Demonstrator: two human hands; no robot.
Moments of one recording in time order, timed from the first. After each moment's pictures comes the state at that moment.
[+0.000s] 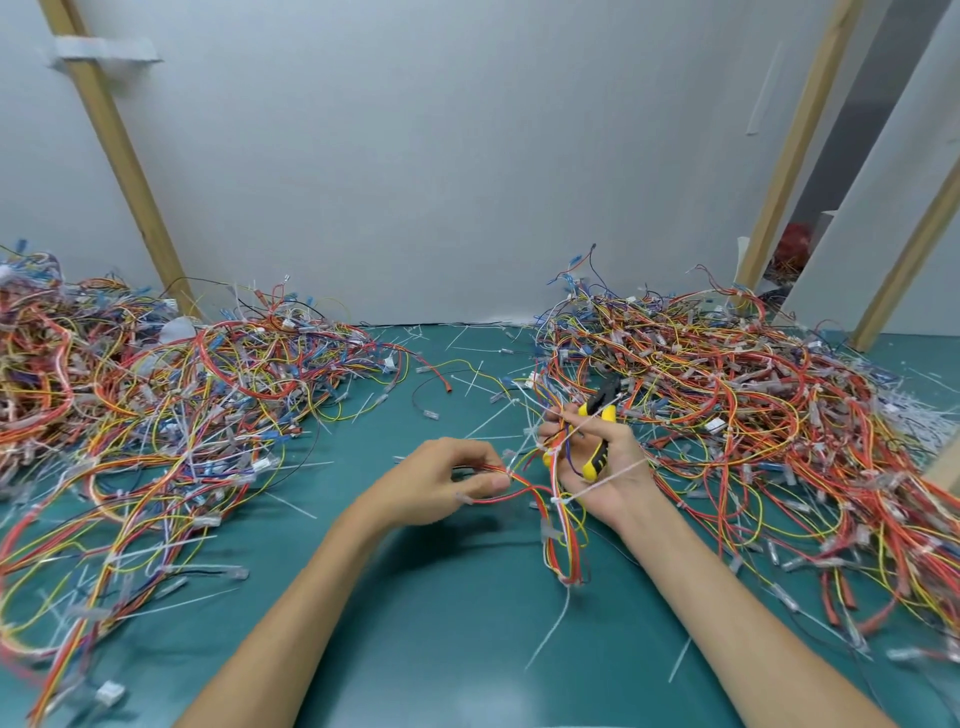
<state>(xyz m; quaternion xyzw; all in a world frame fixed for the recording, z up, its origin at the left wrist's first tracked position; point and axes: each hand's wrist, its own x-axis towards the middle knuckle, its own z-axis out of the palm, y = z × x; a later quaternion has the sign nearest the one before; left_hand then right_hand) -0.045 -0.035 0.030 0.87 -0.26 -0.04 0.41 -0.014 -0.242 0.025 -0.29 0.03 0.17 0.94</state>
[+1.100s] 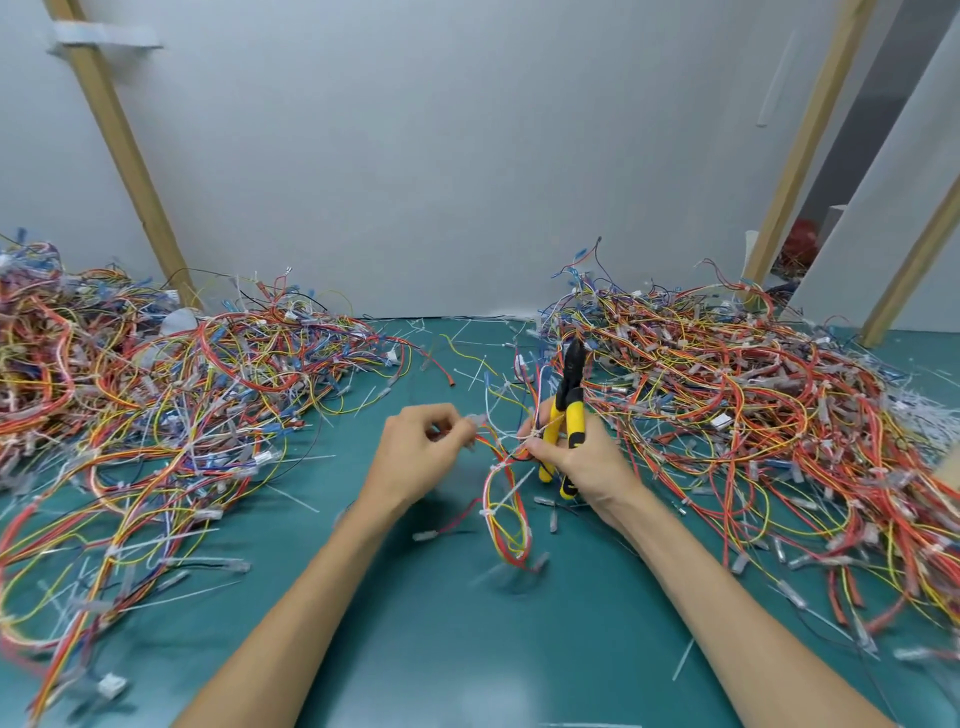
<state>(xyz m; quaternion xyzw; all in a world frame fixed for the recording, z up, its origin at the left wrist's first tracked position) -0.039 -0.036 0.030 0.86 -0.05 0.16 0.48 -0.019 -0.230 0.018 -0.73 -0.12 0.00 0.68</state>
